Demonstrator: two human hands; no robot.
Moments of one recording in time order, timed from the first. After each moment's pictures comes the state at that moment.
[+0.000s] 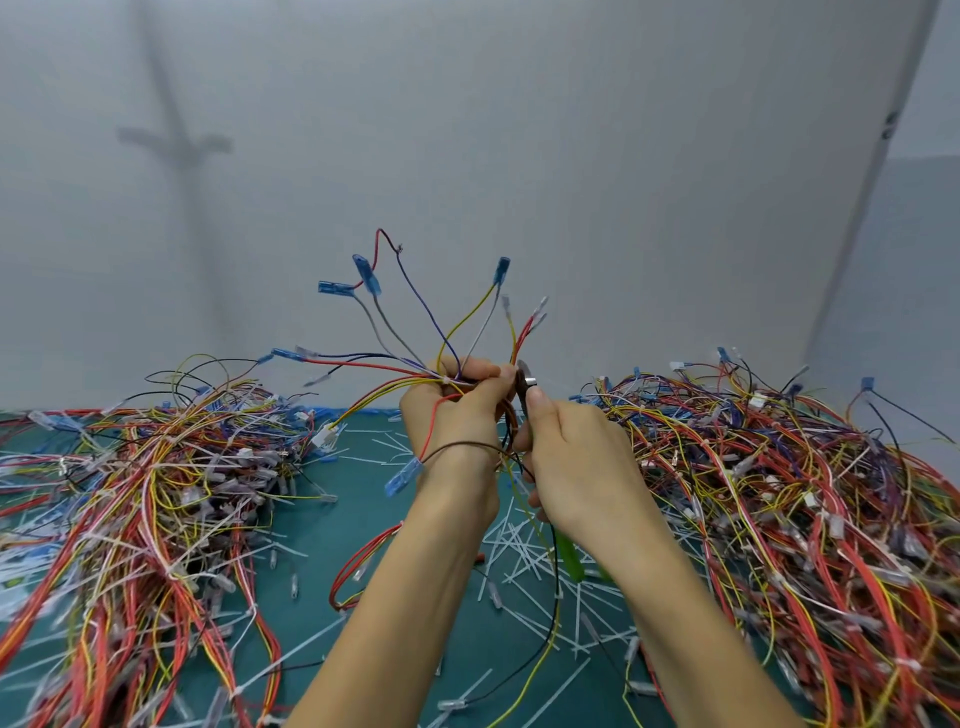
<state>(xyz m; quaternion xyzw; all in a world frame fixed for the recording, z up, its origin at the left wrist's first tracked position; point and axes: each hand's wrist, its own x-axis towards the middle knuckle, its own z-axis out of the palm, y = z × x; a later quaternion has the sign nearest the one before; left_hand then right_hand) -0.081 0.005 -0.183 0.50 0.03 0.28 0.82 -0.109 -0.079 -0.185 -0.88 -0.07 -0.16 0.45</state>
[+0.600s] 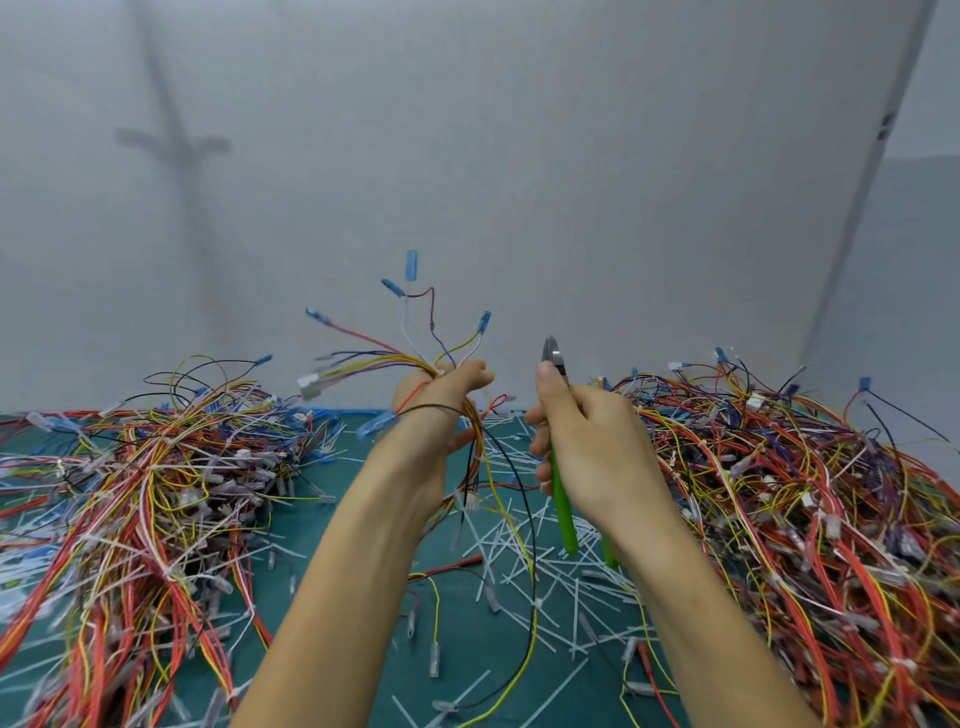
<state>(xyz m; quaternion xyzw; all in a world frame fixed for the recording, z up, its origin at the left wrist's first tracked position) -0.088 0.035 -0.167 0.61 0.06 0.11 0.78 -0.103 -0.088 -0.183 -0.82 -0.07 -0.16 0.54</state>
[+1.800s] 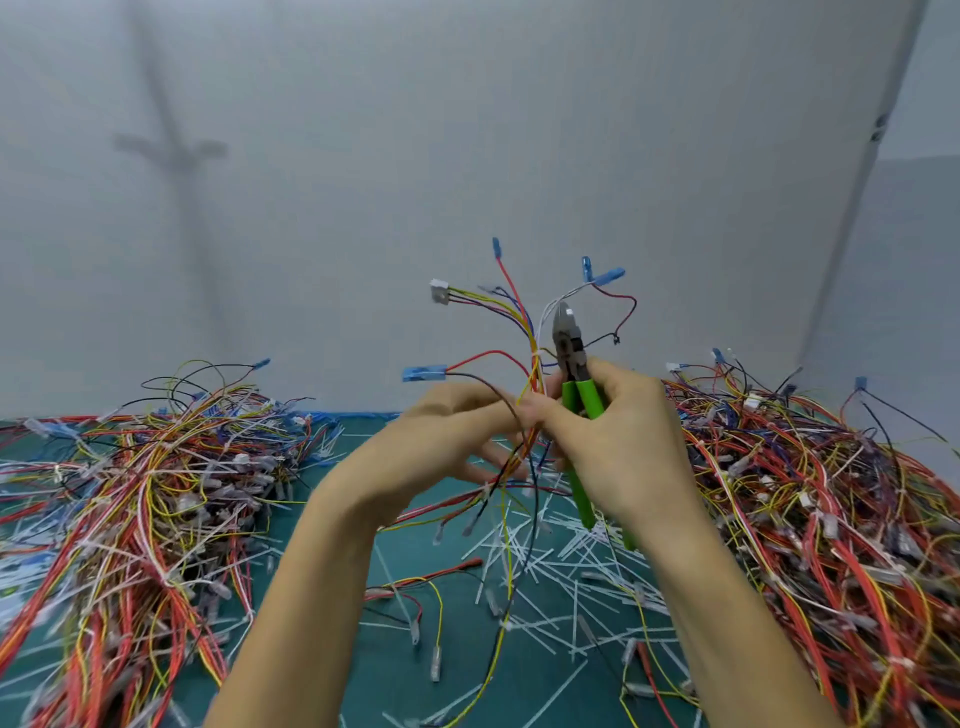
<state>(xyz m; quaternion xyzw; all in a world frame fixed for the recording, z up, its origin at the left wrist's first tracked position) -0.104 0.056 -0.166 0.79 -0.16 -0.03 0.59 -0.099 -0.106 -0.179 -0.80 -0.13 -0.26 0.53</state>
